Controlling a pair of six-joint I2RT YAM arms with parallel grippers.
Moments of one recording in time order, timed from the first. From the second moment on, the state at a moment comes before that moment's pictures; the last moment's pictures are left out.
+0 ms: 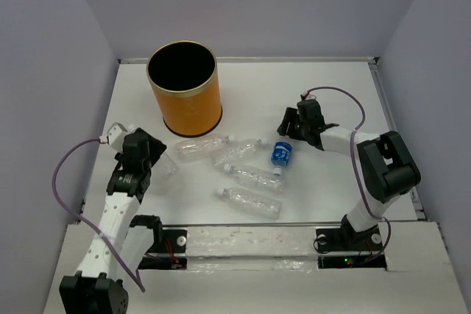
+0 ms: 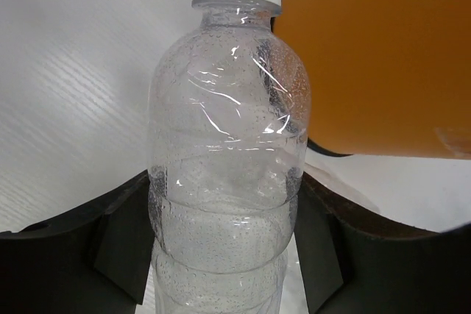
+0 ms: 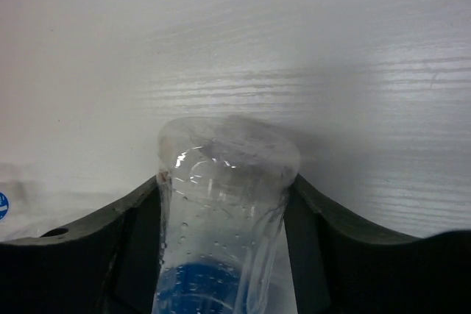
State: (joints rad) left arm -0.08 0.78 0.53 -0.42 -0.34 -0.85; right arm 0.37 1.69 0.87 0.08 0.05 0.54
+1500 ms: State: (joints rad) left arm -0.35 1.57 1.49 0.19 -0.43 -0.28; right arm 0.58 1.16 1.02 0.05 0.11 0.42
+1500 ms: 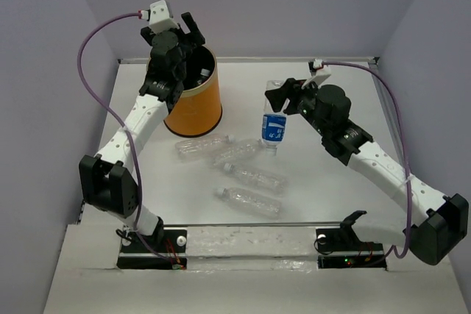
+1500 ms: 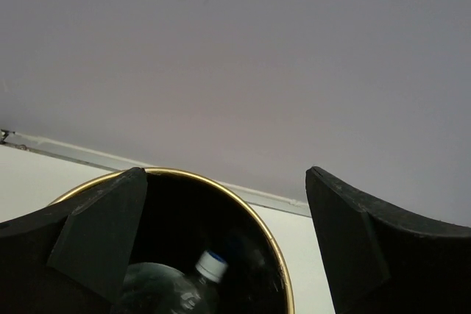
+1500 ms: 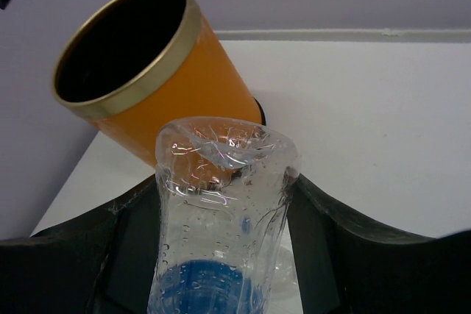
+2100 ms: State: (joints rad) left arm -0.34 0.81 0.97 -0.10 -0.26 -0.53; right arm 0.75 1.56 1.57 0.11 0.07 0.25
